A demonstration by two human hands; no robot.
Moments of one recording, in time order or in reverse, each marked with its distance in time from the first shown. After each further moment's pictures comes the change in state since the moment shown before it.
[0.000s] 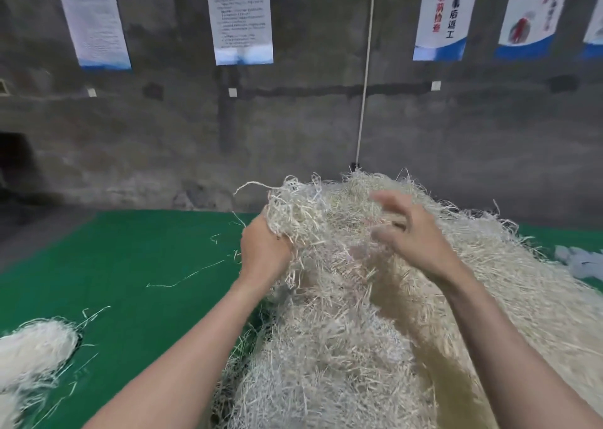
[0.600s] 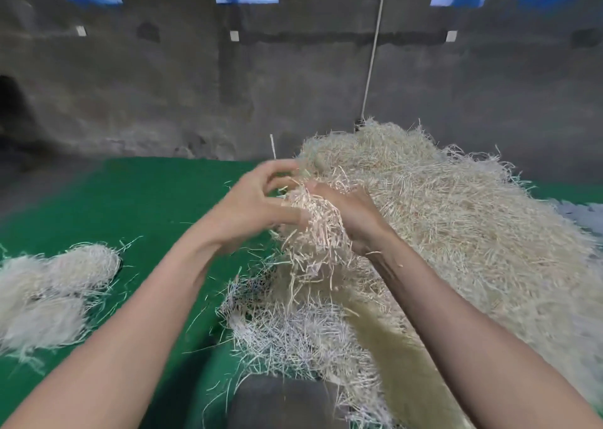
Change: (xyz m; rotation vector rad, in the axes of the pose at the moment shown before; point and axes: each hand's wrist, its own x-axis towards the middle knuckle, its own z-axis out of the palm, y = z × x) left_hand -0.076 0.003 -0.136 -0.324 -0.657 -0.036; right_hand -0.067 -0.077 0.122 0.378 -0.064 0.539
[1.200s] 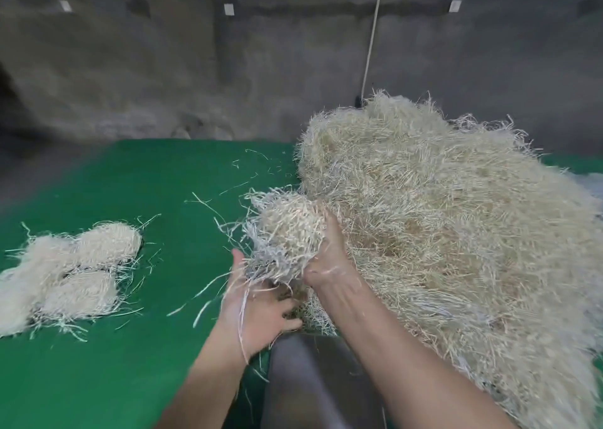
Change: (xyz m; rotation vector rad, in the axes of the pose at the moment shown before) left_hand -0.102 -0.136 0.022 -1.173 0.092 -0.599; right_hand -0.063 0.043 0.103 0.814 -0.007 0.313
